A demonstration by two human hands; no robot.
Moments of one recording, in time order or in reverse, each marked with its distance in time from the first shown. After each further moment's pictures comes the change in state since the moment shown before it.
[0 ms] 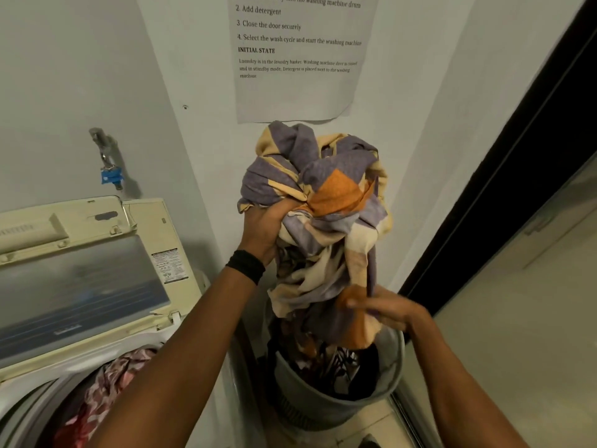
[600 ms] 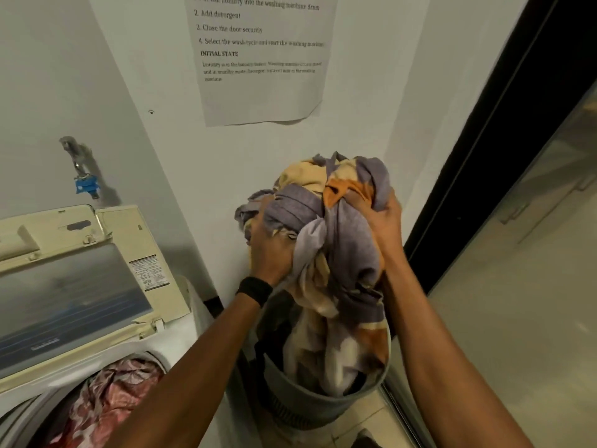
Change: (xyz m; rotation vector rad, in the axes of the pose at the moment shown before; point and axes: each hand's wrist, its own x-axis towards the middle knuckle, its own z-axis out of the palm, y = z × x) left_hand -0.037 -0.035 0.027 0.548 -0.043 0.069; right_hand -0.030 -0.114 0.000 0.100 0.752 -0.685
